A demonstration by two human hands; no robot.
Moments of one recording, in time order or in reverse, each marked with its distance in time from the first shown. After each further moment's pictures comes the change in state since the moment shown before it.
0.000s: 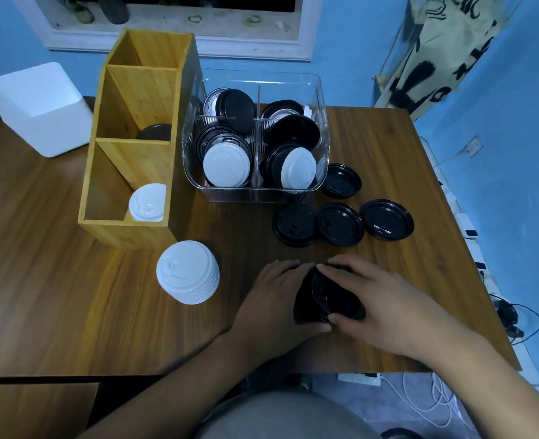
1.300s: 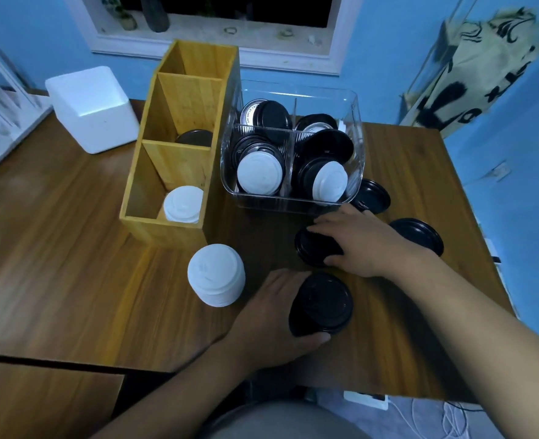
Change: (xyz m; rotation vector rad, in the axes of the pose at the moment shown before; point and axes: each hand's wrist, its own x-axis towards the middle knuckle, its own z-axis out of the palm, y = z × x) left_hand -0.020 -0.015 -0.034 -0.086 0.061 -0.023; right_hand 0.134 0.003 -0.027 -0.371 -0.179 -0.050
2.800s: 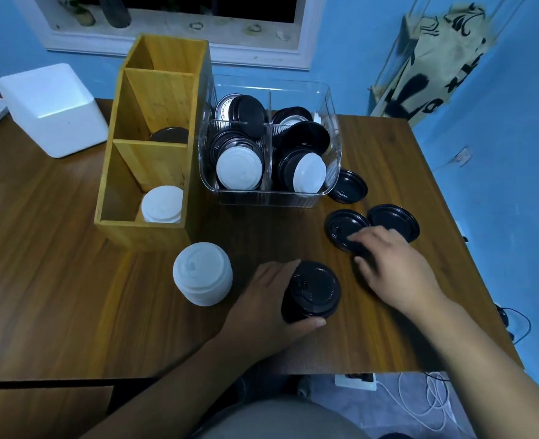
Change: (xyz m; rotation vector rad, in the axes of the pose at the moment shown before) left_hand 0.001 -0.001 0.004 0.046 -0.034 -0.081; right_hand -0.090 0.005 0.058 0.204 0.417 0.346
